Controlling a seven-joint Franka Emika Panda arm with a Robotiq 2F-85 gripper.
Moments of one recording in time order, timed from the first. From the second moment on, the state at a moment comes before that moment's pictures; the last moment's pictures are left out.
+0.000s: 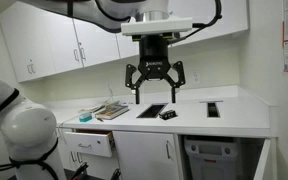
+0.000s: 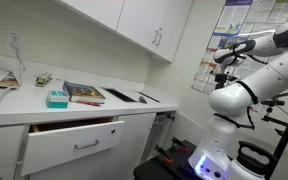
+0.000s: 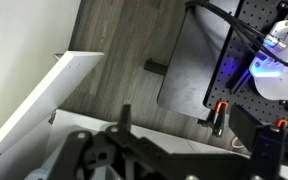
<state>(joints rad) -0.30 -0.62 -0.72 -2.30 -0.51 1.65 -1.13</state>
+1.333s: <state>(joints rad) -0.30 -0.65 -0.66 -2.31 -0.44 1.65 -1.13</state>
